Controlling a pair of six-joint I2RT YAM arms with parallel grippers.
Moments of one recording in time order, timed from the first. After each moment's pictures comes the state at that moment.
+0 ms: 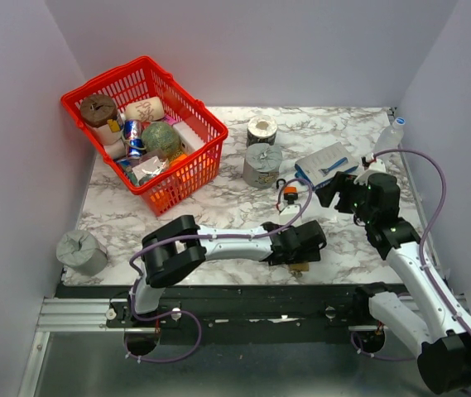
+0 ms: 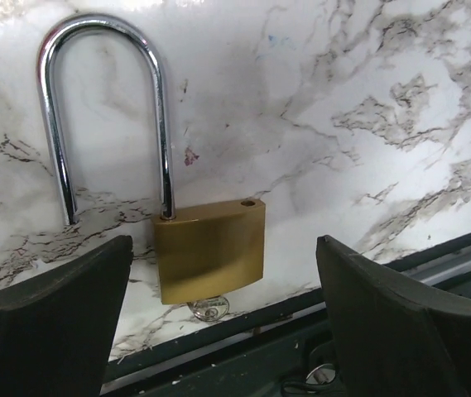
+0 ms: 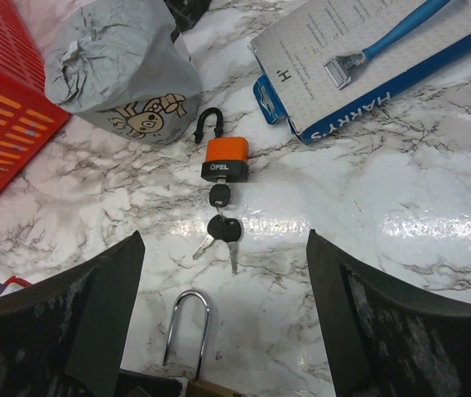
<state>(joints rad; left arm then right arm) -1.26 1.96 1.35 -0.42 -0.28 -1.24 0.18 0.85 0.64 -0.23 -0.10 0.37</state>
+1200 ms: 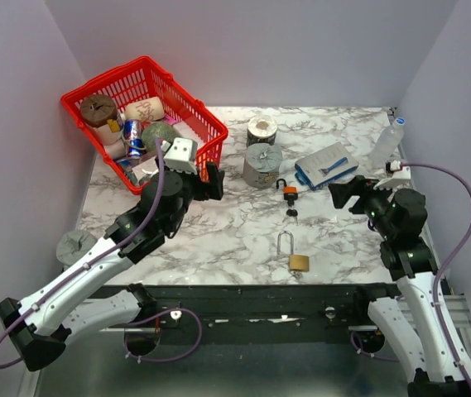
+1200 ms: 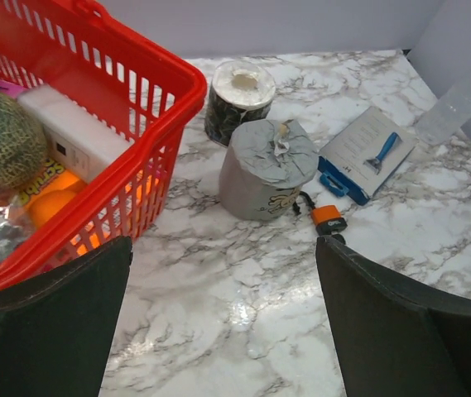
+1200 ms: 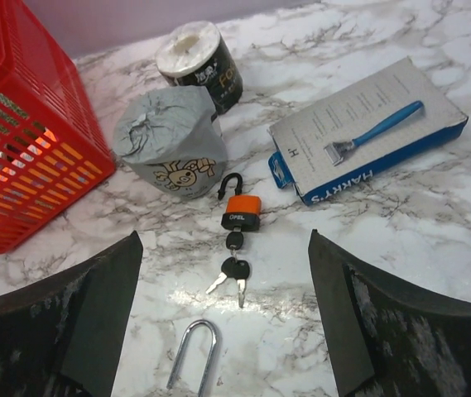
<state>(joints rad) -0.80 0.93 0.97 -0.22 -0.45 -0.29 0.10 0.61 0.64 -0.23 -0.16 0.33</state>
